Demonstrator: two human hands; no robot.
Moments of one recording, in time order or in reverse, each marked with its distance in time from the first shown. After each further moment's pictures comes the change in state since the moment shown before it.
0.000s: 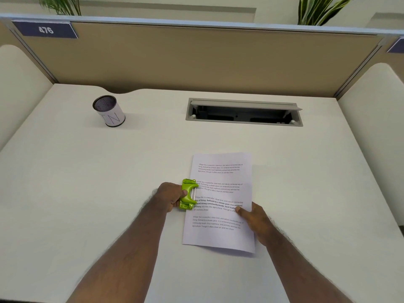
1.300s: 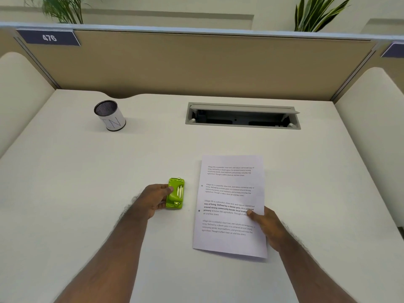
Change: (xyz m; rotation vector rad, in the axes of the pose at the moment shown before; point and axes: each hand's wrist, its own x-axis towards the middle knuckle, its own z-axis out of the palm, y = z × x) left_hand -0.014 -0.003 -0.049 -0.133 -0.125 0.138; right_hand -0.012 -0.003 -0.031 0.081 0.027 0.025
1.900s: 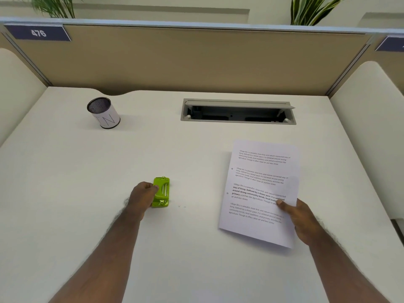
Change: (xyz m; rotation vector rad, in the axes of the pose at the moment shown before) left_hand 0.014 -0.015 -0.018 0.255 0.312 0.094; right_hand -0.007 -0.022 -0.079 0.146 0.128 -0.080
